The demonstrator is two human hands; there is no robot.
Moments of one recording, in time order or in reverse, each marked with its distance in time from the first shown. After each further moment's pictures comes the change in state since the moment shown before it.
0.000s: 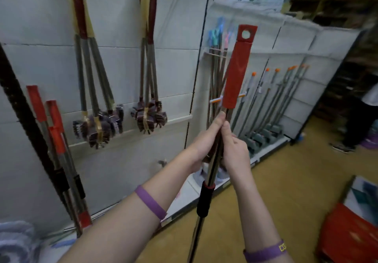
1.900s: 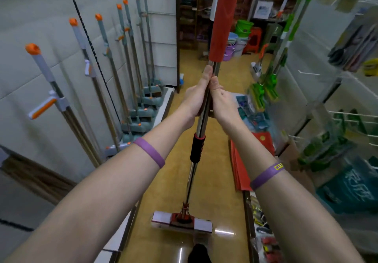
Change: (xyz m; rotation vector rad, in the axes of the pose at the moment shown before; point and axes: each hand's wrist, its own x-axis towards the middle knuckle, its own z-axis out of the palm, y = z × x) left_hand 0.598 0.019 0.450 0.114 -0.612 0.031; right_hand 0.507 0.242 -0.428 -0.118 0.580 0.234
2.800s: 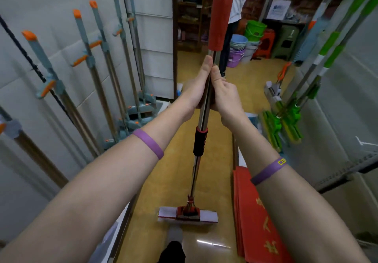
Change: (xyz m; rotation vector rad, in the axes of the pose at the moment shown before) left_hand 0.449 0.043 -0.014 0.017 0.011 0.020; right_hand 0.440 0.026 -0.004 0.044 0.030 -0.014
